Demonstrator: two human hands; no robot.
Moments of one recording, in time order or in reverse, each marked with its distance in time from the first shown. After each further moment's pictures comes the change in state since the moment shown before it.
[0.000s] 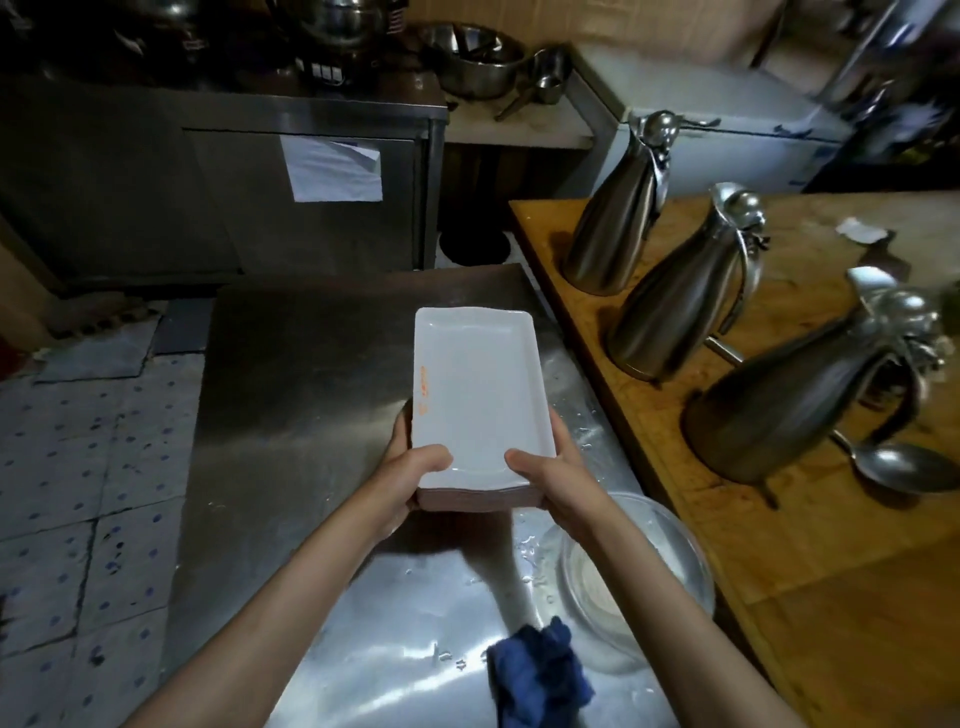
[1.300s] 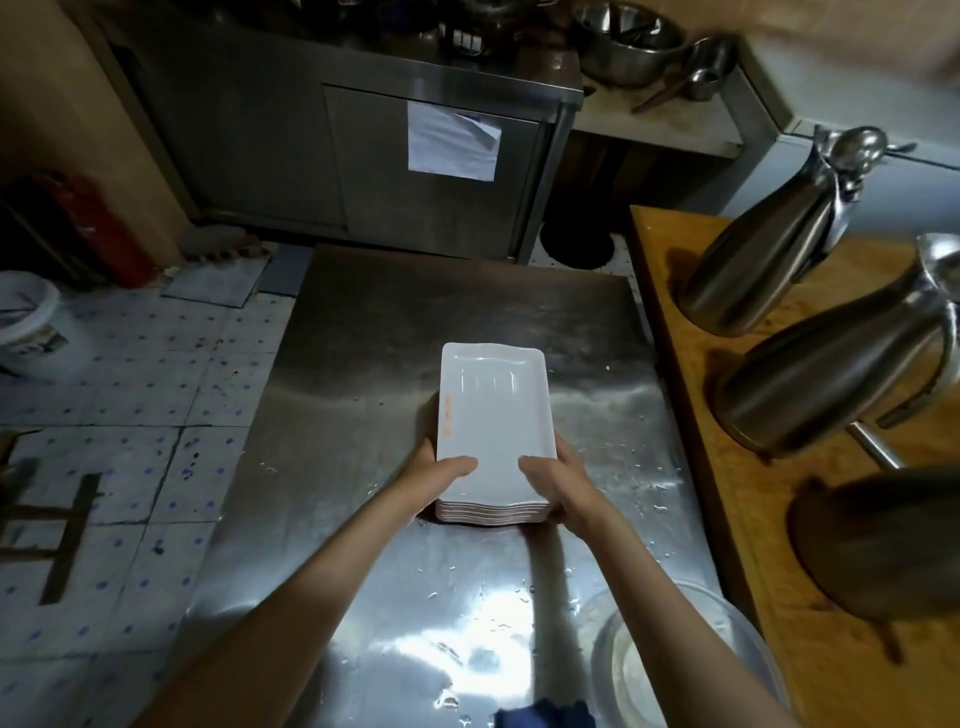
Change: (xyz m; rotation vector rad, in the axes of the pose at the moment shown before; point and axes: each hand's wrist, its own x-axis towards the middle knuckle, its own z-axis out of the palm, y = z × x) left_hand 0.065 -0.044 -0.045 0.125 0.269 -0.190; right_hand 0.103 0.028 0.030 -0.251 -0.194 0.184
